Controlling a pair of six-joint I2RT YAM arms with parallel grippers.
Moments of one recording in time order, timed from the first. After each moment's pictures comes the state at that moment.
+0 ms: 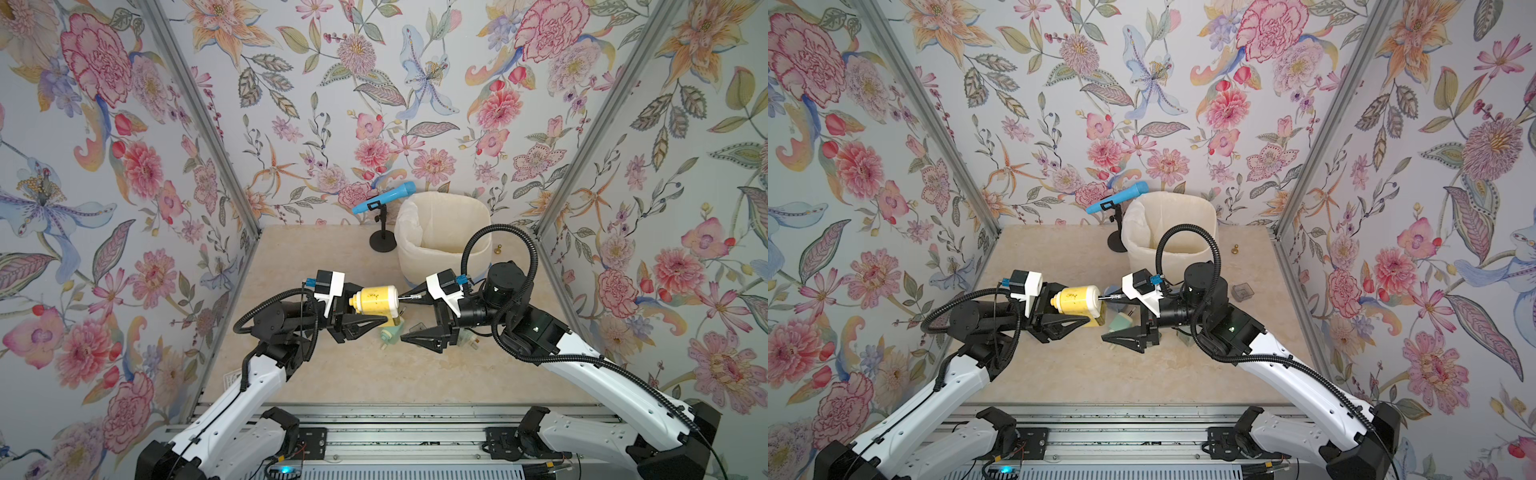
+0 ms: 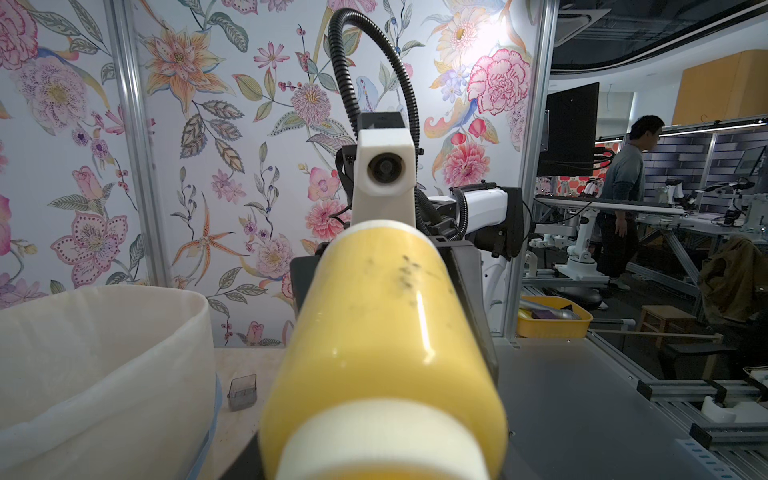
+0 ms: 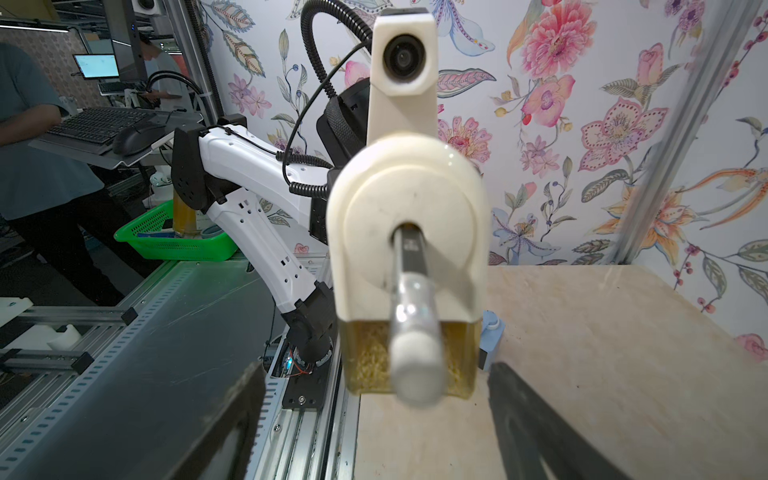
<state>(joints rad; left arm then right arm) -0.45 0.96 0.67 0.86 1.10 -0.53 0.82 1.10 1.08 -0.06 -0.84 -0.04</state>
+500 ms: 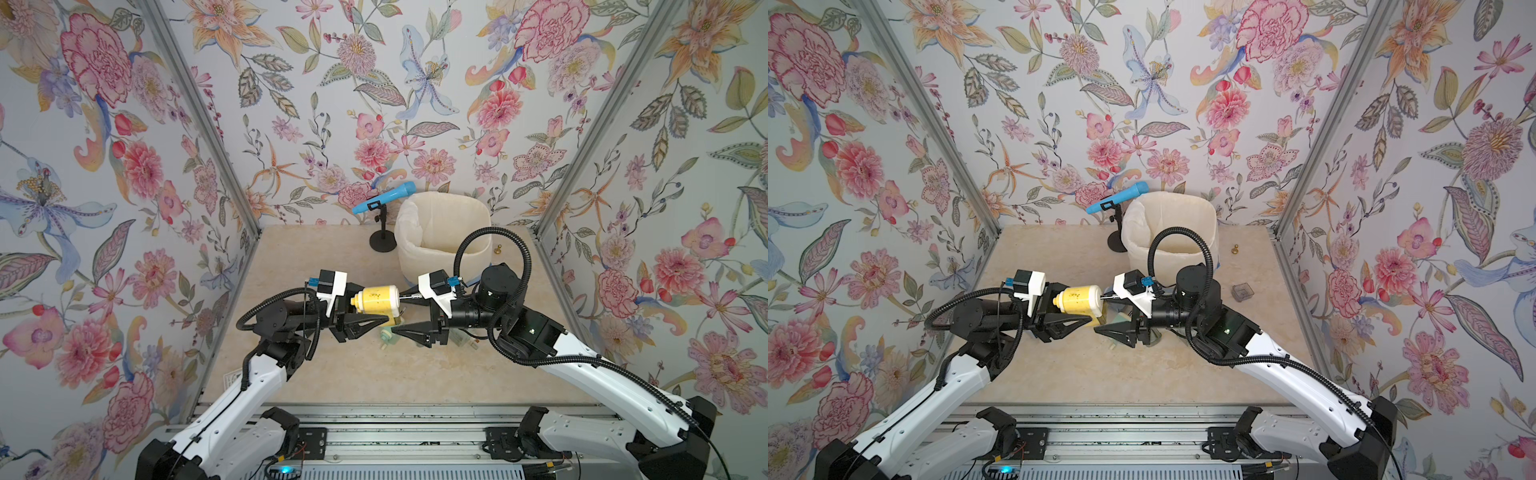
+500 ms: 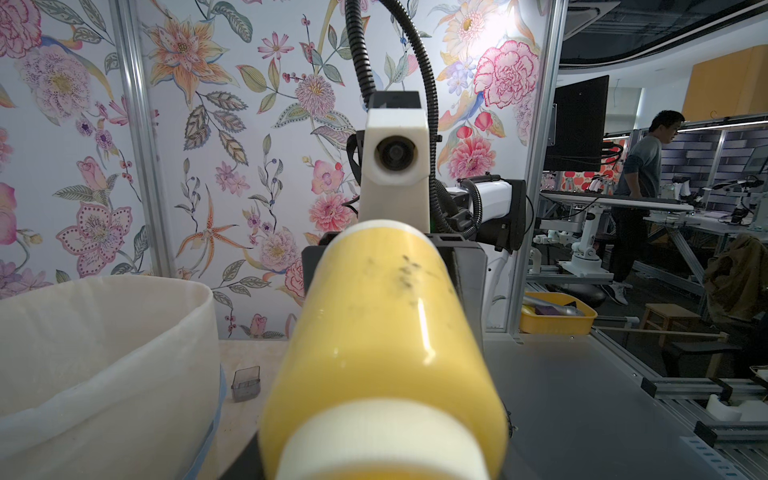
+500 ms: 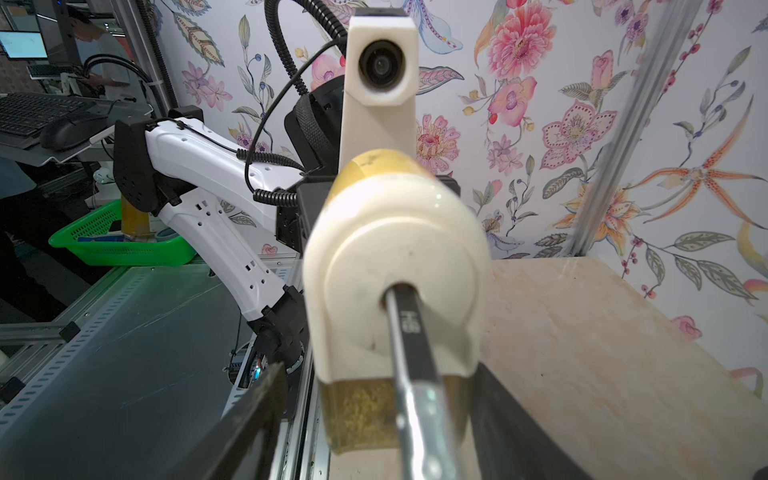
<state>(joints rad) -0.45 0.96 0.67 0.82 1.10 -0.50 0.88 1.12 1.09 -0.07 -0.67 -0.07</state>
